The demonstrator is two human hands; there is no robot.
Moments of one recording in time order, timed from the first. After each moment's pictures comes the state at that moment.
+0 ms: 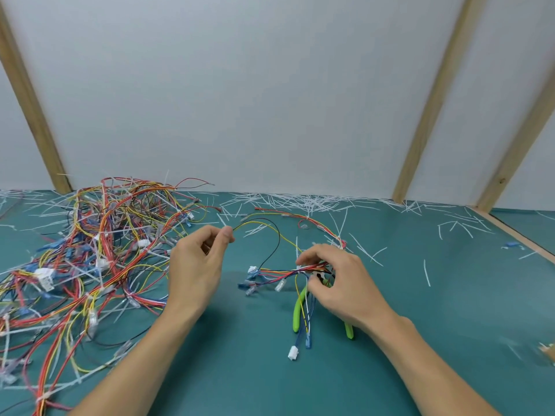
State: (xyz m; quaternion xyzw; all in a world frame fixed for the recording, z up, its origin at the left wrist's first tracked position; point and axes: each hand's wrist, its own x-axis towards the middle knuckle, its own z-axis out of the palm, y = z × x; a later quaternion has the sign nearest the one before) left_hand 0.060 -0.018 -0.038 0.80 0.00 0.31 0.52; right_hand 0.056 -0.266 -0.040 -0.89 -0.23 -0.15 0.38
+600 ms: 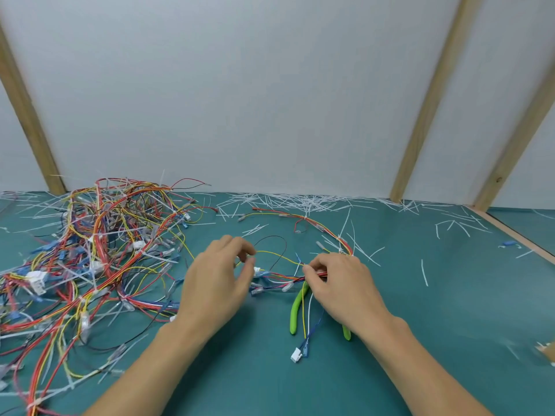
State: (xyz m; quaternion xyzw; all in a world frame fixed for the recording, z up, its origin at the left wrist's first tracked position) left_hand 0.040 -0.040 -0.040 0.91 -0.09 0.28 0.29; right_hand 0.059 -0.259 -0.041 -0.96 -0.08 -0.15 0.22
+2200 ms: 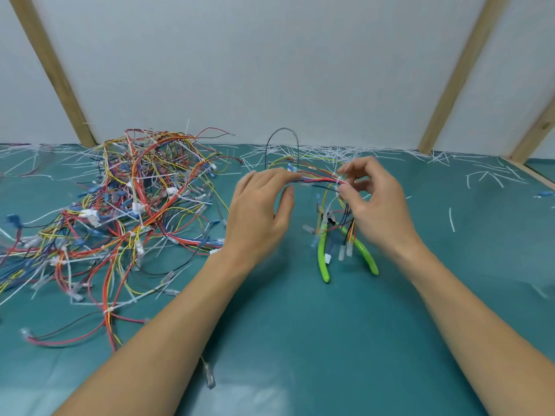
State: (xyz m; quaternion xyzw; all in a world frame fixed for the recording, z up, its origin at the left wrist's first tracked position) left_hand 0.038 -0.048 -0.035 0.86 -0.17 0.36 0.31; right_hand 0.044 -0.246 -0.009 -0.81 -0.16 -0.23 0.51
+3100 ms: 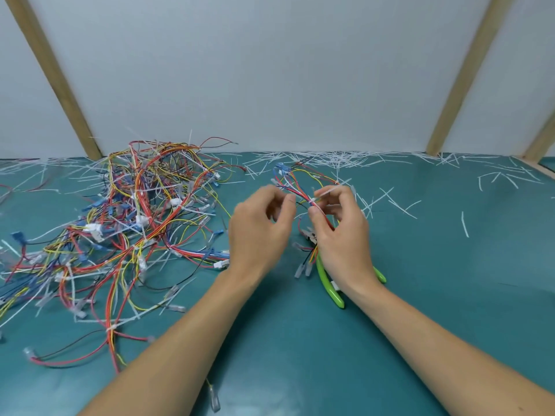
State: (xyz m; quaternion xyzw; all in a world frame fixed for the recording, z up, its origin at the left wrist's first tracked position) left_hand 0.036 -0.055 -0.038 0.83 -0.07 0.34 0.44; right_hand 0.042 -0.189 -0.057 -0.75 -0.12 -0.28 0.59
